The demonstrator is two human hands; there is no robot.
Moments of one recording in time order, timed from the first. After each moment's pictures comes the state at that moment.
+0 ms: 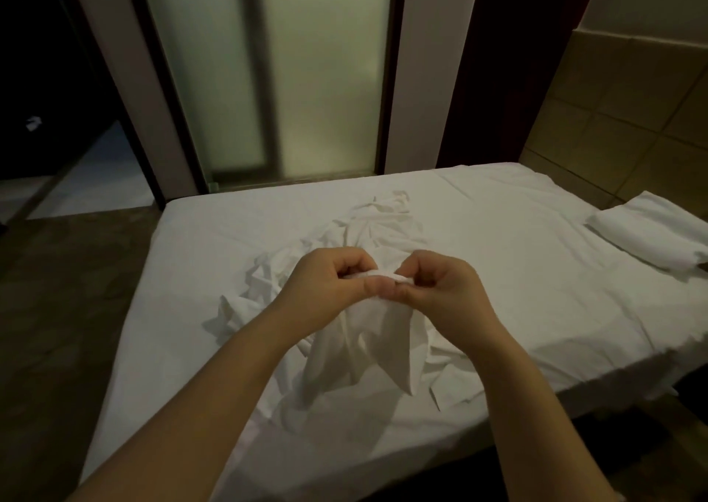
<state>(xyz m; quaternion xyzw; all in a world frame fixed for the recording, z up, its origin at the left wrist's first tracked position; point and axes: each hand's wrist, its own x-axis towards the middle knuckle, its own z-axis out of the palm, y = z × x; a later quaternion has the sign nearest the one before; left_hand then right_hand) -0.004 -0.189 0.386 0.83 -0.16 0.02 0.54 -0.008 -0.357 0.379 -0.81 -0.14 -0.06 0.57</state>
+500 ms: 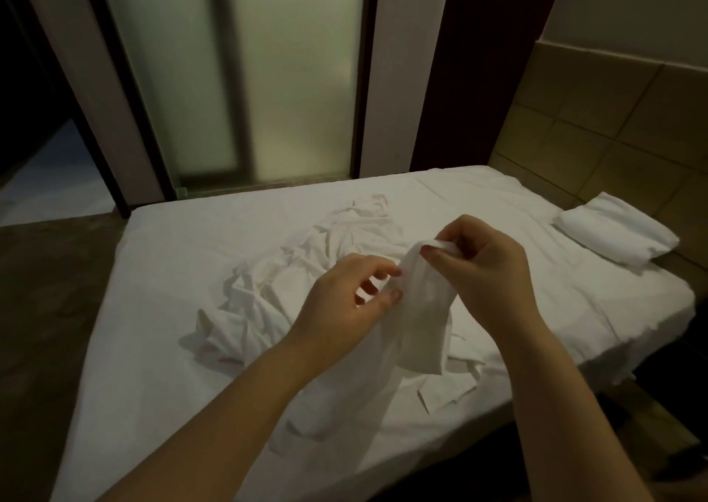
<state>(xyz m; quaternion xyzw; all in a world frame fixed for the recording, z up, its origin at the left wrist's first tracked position) 0.002 -0.200 0.367 0.83 -0.22 0.09 0.51 -0.001 -0.362 0.410 -0.86 -0.05 -0.24 0.44</state>
